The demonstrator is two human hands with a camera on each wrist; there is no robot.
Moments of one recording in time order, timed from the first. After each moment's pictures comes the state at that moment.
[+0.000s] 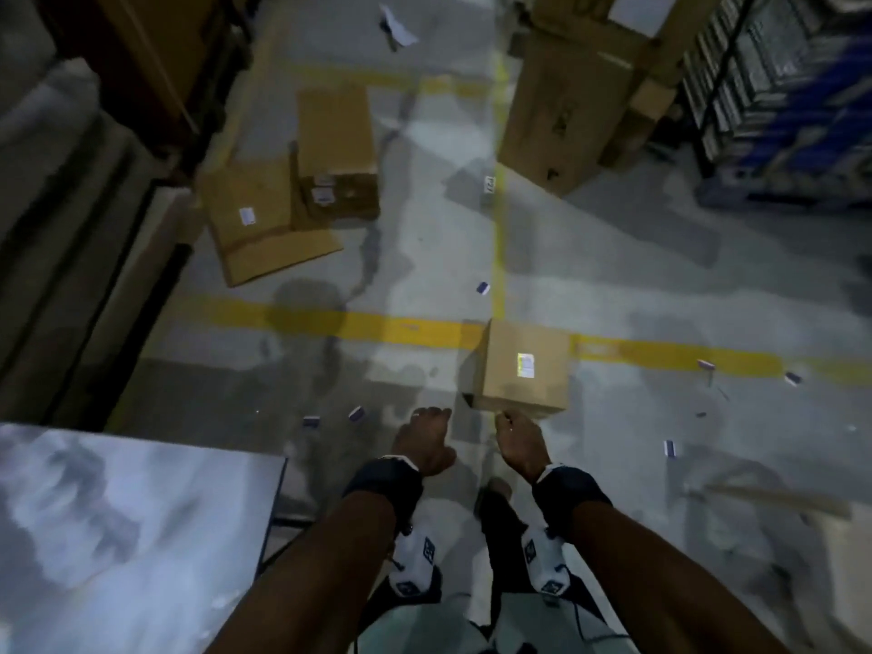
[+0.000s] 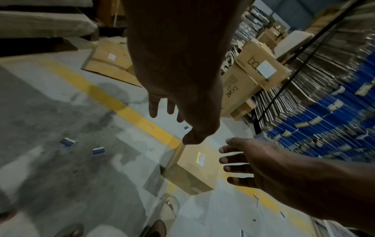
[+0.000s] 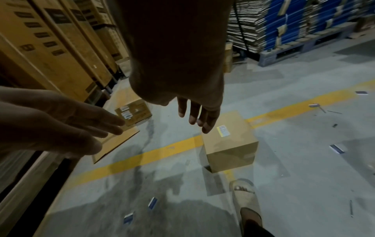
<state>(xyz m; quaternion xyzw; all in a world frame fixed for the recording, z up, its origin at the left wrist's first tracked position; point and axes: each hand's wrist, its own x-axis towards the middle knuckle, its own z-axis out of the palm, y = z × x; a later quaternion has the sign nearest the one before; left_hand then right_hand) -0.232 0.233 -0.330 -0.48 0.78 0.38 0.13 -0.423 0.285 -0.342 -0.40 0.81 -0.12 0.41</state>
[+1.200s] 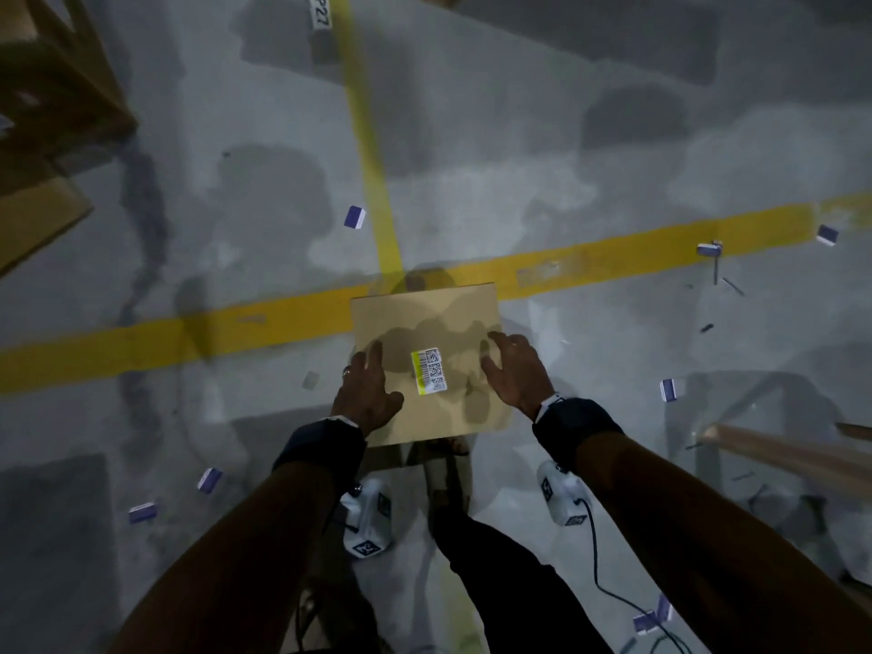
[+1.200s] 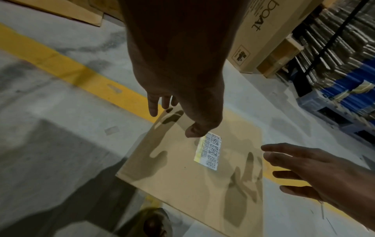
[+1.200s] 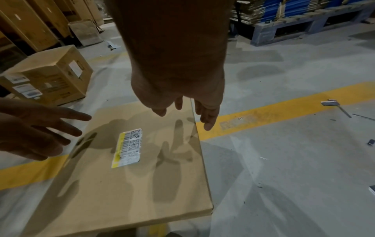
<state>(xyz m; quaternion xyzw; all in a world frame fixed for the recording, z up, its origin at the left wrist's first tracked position) -0.518 0.030 -0.701 -0.53 0.71 0.43 0.17 -0.752 0.134 -0.710 -0.38 0.83 -0.06 0.40</state>
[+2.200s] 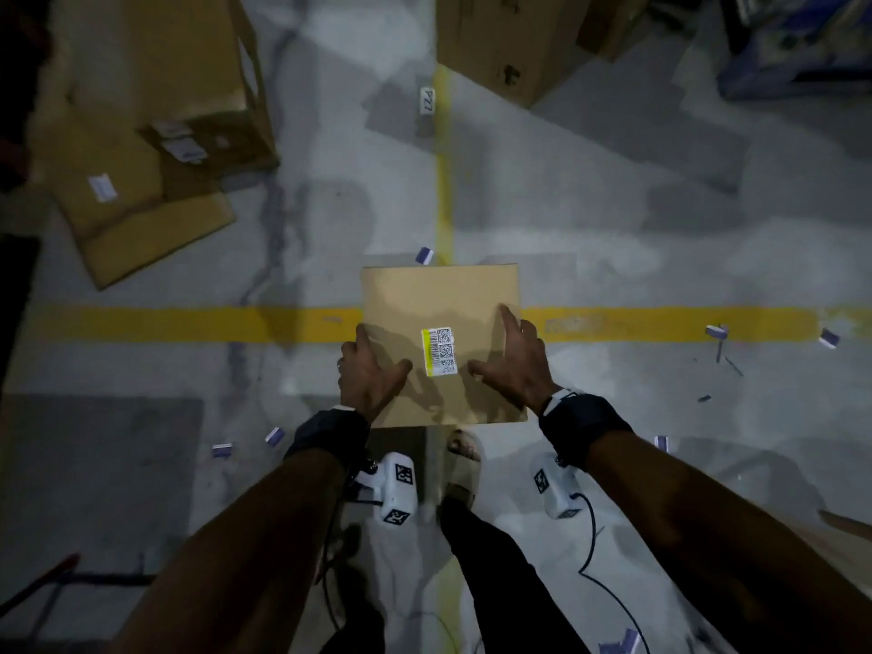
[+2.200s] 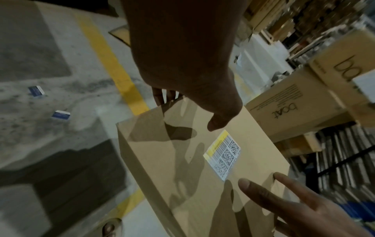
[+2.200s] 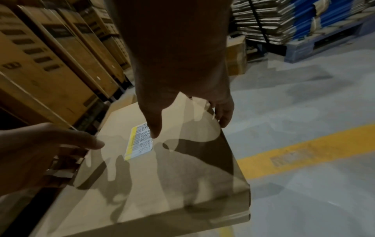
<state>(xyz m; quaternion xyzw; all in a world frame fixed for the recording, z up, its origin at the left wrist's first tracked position) -0.472 0.019 -0.478 -0.72 0.55 0.43 -0.03 -0.704 0.069 -0.483 -0.44 0.80 -0.09 0.38</state>
